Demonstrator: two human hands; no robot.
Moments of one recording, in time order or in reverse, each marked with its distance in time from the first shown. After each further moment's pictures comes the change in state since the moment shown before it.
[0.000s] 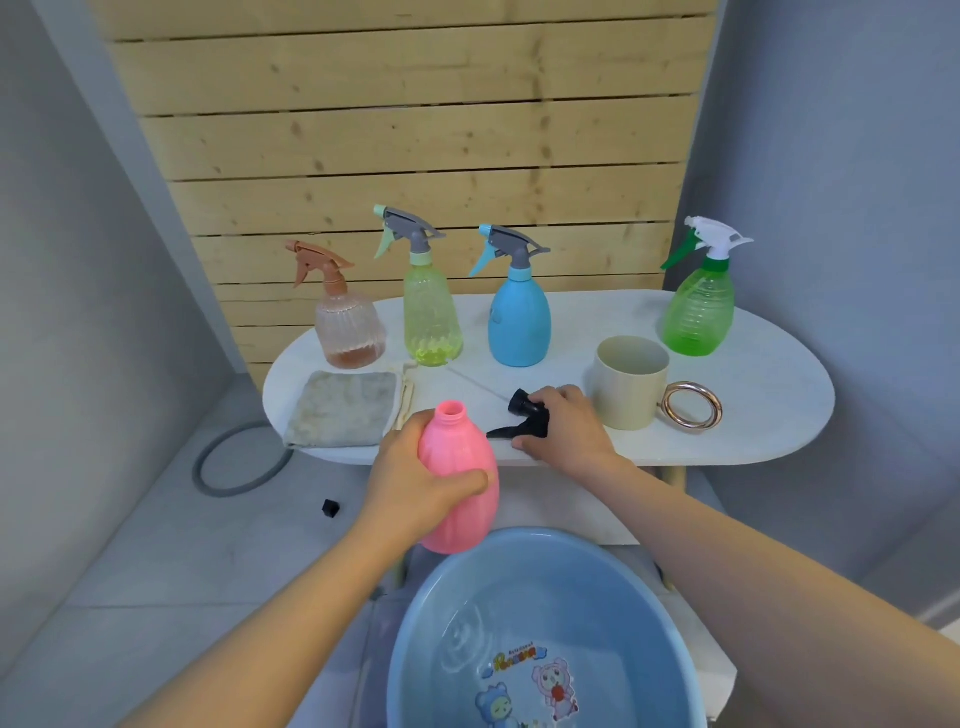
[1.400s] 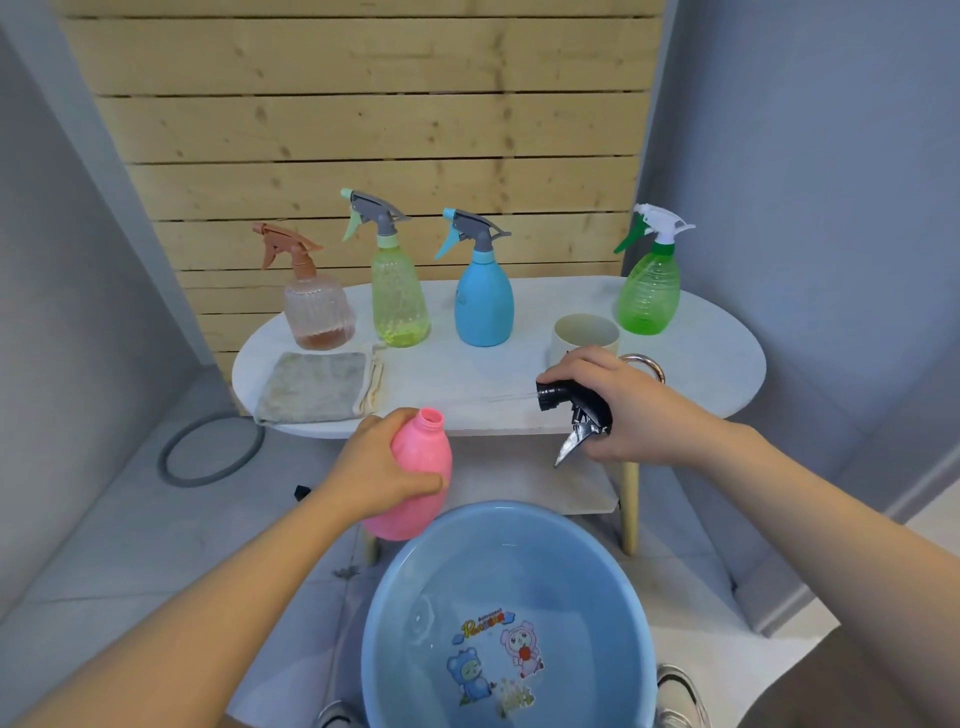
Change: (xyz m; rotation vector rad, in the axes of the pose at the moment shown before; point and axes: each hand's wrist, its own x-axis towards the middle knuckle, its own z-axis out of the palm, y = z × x) left_hand 0.001 -0.021 -0.008 0.339 -0.173 0.134; right_hand -0.084 0.028 -0.109 -0.089 -0.090 -0.505
